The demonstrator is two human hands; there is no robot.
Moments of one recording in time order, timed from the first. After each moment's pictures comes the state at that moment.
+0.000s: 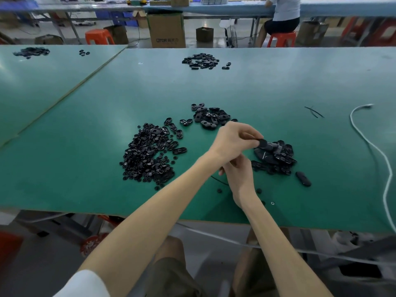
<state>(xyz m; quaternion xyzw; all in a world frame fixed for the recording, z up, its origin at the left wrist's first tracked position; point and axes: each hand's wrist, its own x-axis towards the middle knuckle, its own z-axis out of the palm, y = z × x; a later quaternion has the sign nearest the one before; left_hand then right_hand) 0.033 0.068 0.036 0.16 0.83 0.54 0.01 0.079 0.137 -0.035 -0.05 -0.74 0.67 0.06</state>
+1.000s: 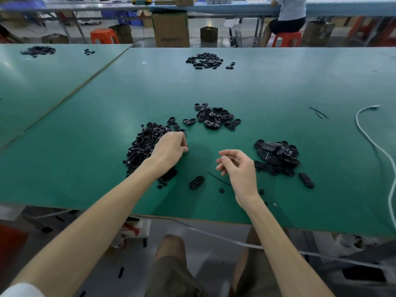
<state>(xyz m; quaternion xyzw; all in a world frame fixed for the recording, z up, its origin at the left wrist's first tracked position) 0.027 -0.066 0.006 0.02 0.98 0.19 -0.03 0.082 0.139 -0.040 -0.02 -0.68 0.73 0.06</state>
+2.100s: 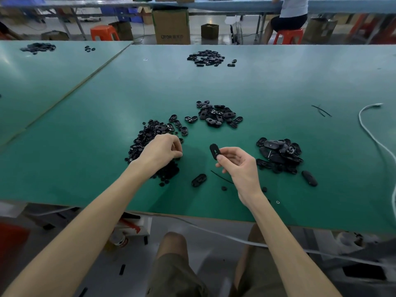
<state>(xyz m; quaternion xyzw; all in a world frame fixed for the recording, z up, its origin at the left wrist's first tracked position) 0.044 -0.095 0.011 0.03 0.97 0.23 0.02 0.082 0.139 -0.040 0.02 -0.67 0.74 0.04</state>
